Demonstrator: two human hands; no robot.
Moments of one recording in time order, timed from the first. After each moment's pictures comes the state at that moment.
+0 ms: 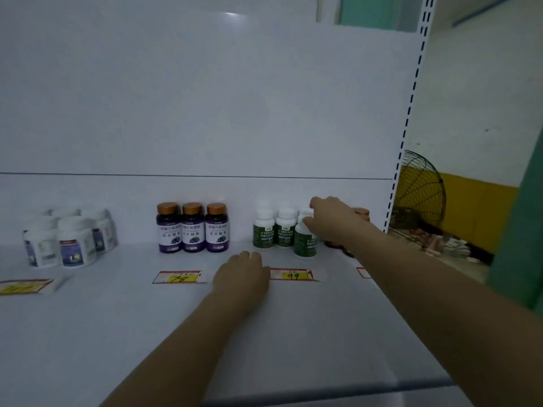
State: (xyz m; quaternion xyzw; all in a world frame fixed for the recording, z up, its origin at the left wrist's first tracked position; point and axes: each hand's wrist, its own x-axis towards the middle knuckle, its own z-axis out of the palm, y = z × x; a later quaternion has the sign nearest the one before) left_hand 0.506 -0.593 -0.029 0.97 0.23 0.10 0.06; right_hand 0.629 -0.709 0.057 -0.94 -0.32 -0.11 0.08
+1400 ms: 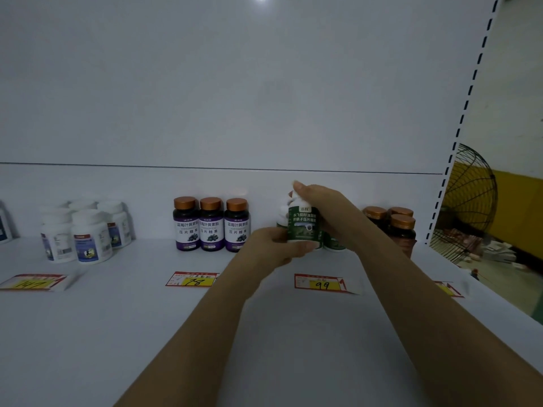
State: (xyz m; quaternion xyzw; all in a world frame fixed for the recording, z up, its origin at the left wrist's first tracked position) left_hand 0.522 -0.570 -0.002 0.77 0.14 0.17 0.60; right_hand 0.648 -0.654 0.035 -0.70 -0.38 0.16 0.59
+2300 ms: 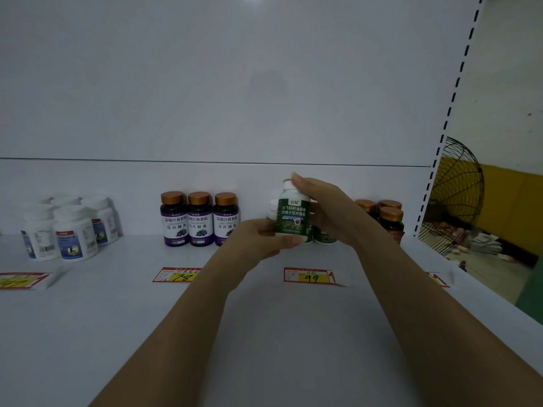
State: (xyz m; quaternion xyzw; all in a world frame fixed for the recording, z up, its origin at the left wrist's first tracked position) left_hand 0.522 -0.564 -0.002 0.76 0.13 0.17 0.62; right_hand 0.645 -0.671 0.036 -0.62 -0.40 0.23 0.64
